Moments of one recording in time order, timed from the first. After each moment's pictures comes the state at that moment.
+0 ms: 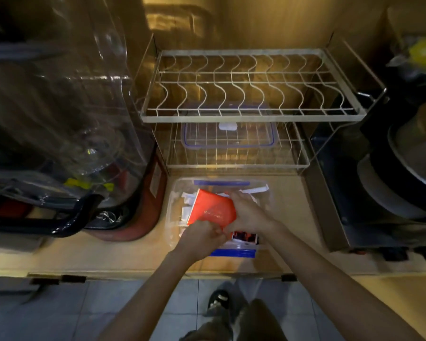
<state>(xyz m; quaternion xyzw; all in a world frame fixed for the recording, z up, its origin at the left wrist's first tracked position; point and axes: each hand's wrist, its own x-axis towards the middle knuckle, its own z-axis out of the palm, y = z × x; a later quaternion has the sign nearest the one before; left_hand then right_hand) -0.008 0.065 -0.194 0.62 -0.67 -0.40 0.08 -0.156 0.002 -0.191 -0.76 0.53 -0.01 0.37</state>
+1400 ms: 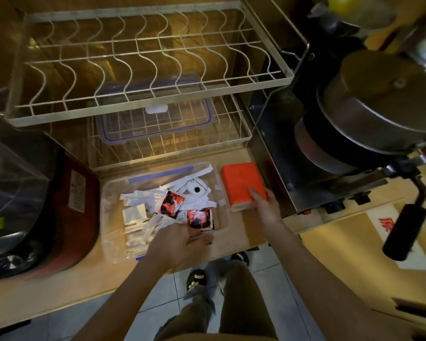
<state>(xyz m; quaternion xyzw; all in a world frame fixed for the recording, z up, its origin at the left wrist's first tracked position) -0.053 0.059 -0.214 0.55 -0.75 -0.37 -0.03 -0.269 0.041 -0.221 -0.12 0.75 -0.41 0.50</state>
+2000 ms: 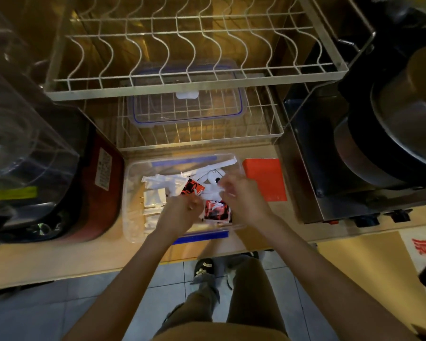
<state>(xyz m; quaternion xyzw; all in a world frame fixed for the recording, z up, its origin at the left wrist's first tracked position) -0.040 0.030 -0.215 0.65 -0.64 -0.41 0.08 -0.202 0.016 -0.186 -0.67 0.63 -0.14 0.36</state>
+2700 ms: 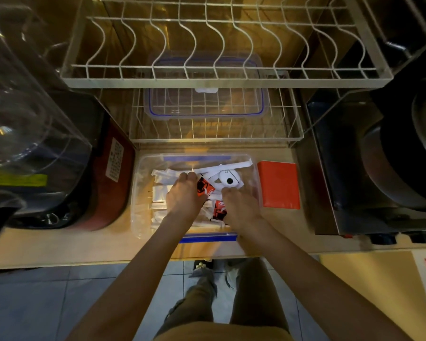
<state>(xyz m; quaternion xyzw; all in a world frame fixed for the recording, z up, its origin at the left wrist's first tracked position) -0.044 0.003 -0.226 0.75 -0.61 -0.26 0.02 -0.171 0.009 -0.218 -0.76 0.59 0.15 0.22</state>
